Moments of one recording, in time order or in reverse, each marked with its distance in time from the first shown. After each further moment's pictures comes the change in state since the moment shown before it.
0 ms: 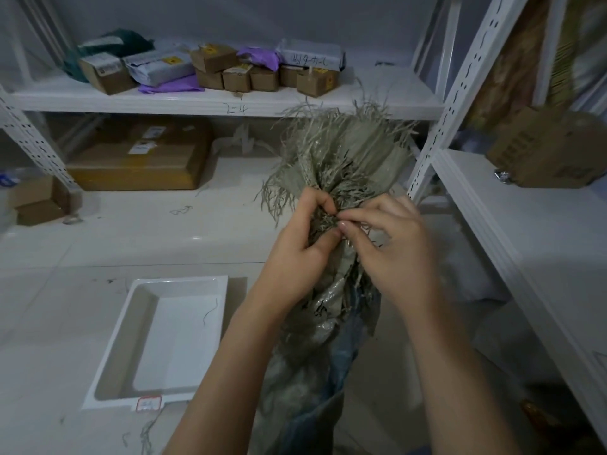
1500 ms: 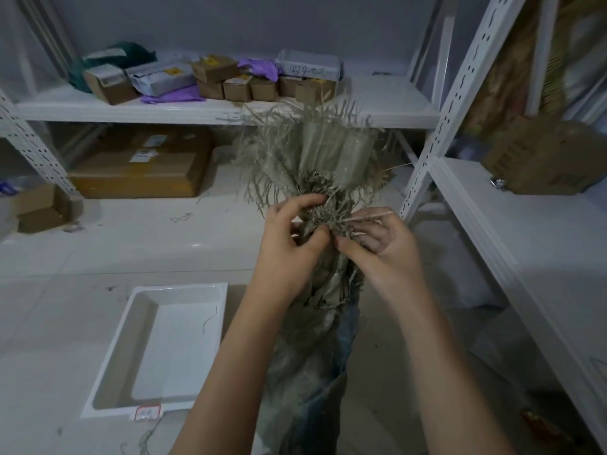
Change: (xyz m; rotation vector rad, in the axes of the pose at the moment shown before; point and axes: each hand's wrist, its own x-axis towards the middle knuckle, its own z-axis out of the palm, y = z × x) left_hand 0.005 0.002 -0.004 0.031 0.206 -0.119; right_hand 0.000 -0.001 0.008 0.791 -0.093 0.555
